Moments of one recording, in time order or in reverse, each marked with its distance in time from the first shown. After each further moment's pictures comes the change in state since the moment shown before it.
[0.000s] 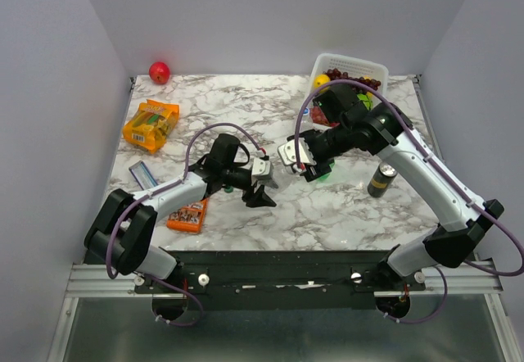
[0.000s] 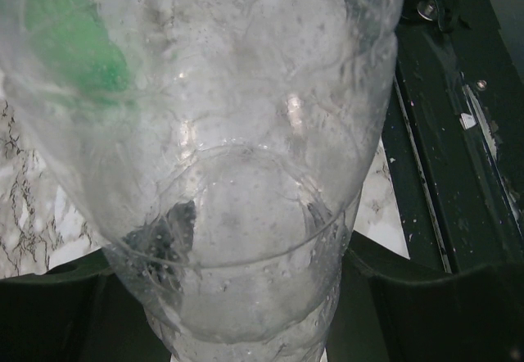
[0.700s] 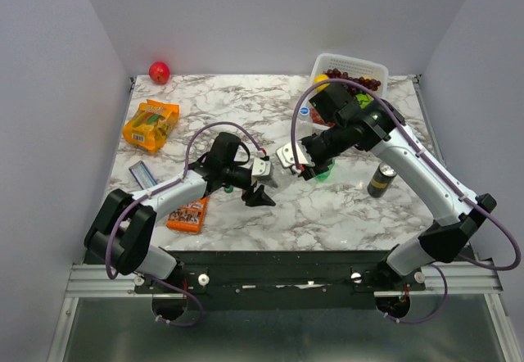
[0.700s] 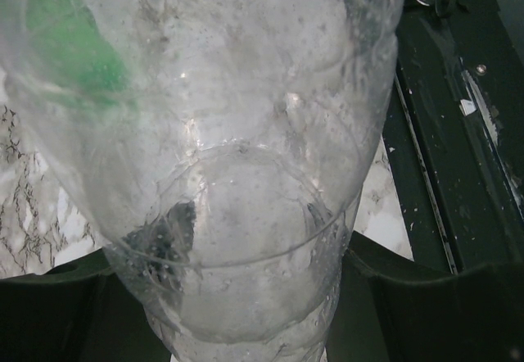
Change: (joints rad) left arm -0.003 -0.001 0.028 -0.070 -0.001 0.071; right arm 0.000 0.066 0.040 -0.089 -0.047 -0.064
